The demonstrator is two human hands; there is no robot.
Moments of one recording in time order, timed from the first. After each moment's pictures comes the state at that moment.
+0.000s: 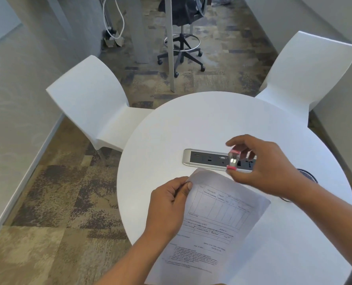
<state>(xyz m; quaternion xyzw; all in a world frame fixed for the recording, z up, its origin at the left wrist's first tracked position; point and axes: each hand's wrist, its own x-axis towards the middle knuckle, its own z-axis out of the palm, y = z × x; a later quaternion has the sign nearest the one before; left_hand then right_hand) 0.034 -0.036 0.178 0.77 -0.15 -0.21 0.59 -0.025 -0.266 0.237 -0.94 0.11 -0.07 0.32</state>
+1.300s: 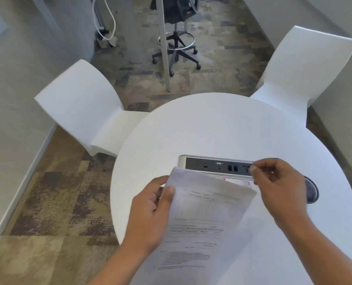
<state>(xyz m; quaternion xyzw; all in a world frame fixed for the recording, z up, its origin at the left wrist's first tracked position) 0.056 -0.040 0.208 0.79 -0.16 -0.19 0.56 -0.042 -0.271 0.204 -0.72 0.43 -0.24 0.48</state>
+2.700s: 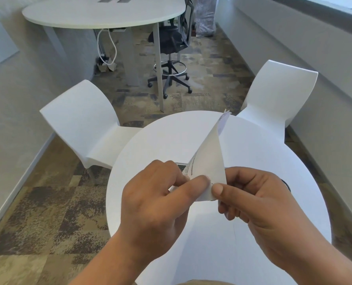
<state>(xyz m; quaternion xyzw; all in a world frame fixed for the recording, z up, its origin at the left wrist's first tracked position) 0.010 -0.030 0.294 0.69 -0.52 0.32 0.38 -0.100 -0.166 0.346 -0.66 0.20 -0.10 0.72</state>
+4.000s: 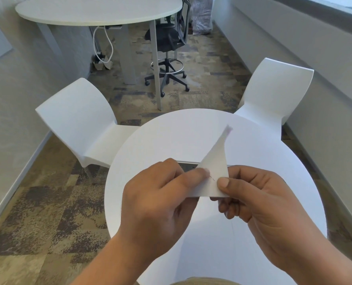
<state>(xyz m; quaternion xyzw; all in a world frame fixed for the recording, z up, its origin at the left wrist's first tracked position) 0.004 -0.028 0.294 0.70 -0.50 0.27 0.43 -0.106 -0.163 0.341 -0.64 0.21 -0.10 0.73</state>
